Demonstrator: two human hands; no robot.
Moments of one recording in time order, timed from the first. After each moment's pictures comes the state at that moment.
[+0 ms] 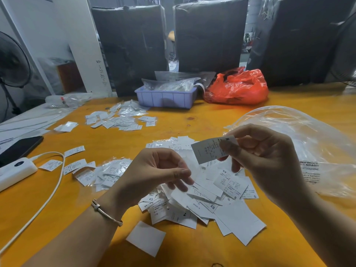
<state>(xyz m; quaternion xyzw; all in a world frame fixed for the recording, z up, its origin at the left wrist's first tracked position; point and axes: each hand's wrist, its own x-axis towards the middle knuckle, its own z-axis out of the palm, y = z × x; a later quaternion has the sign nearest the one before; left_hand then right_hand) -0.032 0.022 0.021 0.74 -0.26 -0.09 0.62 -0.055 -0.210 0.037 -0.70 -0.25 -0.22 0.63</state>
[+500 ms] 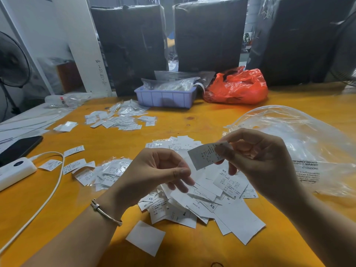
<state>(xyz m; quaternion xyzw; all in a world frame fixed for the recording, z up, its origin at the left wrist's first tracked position) -0.031 0.023 0.020 0.74 -0.28 -0.09 0.61 -0.051 -0.210 0.032 -0.73 -0.26 -0.21 0.59</state>
